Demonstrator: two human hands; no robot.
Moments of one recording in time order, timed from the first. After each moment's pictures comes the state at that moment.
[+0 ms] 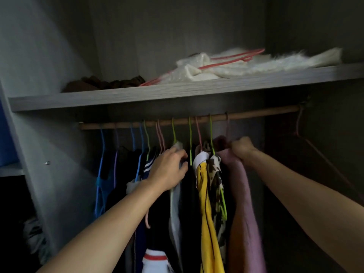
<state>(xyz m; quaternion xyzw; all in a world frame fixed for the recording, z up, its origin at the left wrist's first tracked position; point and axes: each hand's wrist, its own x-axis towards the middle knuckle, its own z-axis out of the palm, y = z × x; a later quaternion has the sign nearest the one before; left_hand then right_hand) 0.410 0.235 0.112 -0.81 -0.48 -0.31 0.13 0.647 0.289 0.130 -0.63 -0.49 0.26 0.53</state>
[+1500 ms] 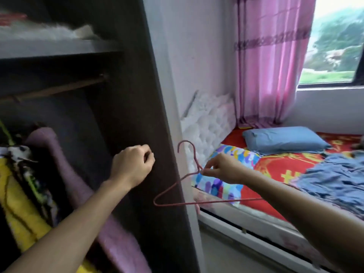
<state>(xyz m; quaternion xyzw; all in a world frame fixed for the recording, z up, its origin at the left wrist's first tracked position) 0.656 0.074 0.028 -0.93 -0.21 -0.30 0.03 0.838 -0.129 -0.027 -0.85 -0.45 0.07 0.28</state>
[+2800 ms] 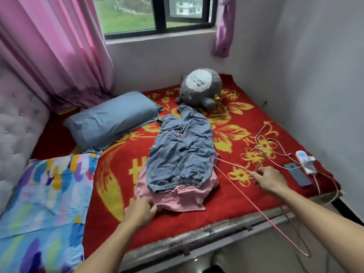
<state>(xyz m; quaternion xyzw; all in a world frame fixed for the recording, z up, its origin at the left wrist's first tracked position) 1.335 -0.312 -0.309 -0.97 0.09 0.20 -0.12 1.273 -0.725 -0.285 -0.91 0.32 0.07 0.26</state>
